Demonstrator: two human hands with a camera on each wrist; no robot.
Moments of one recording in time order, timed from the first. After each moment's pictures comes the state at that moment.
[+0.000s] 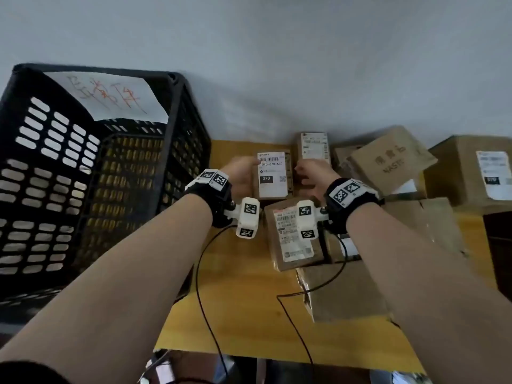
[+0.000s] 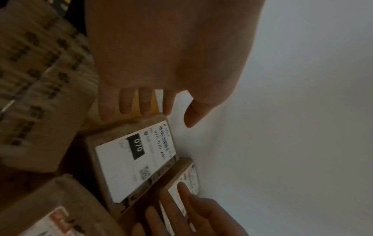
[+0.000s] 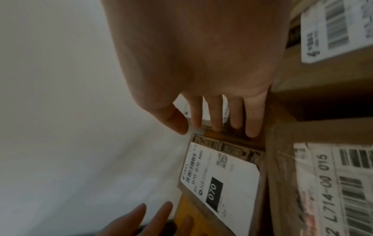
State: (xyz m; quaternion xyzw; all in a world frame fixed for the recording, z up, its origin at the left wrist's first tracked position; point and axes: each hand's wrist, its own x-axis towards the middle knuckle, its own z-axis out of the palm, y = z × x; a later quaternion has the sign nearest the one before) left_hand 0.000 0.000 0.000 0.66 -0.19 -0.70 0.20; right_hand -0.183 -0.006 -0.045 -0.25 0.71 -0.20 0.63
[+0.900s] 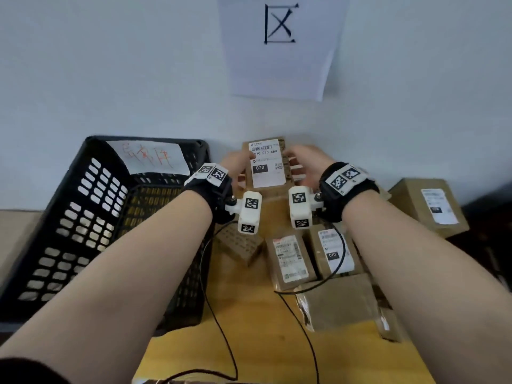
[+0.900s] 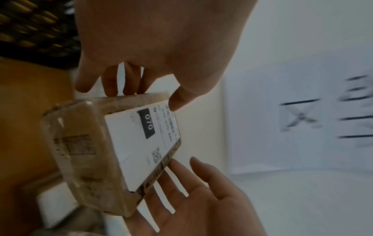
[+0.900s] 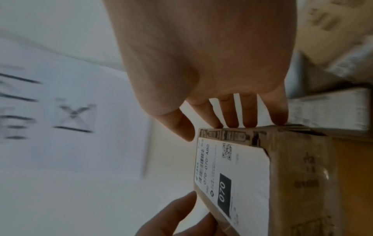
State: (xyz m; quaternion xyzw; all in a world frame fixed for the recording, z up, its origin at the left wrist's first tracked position) left_hand 0.027 -0.023 0.127 0.68 -0.32 -0.62 0.24; right_hand -0.143 0.000 0.158 -0.33 0.67 -0.30 0.60
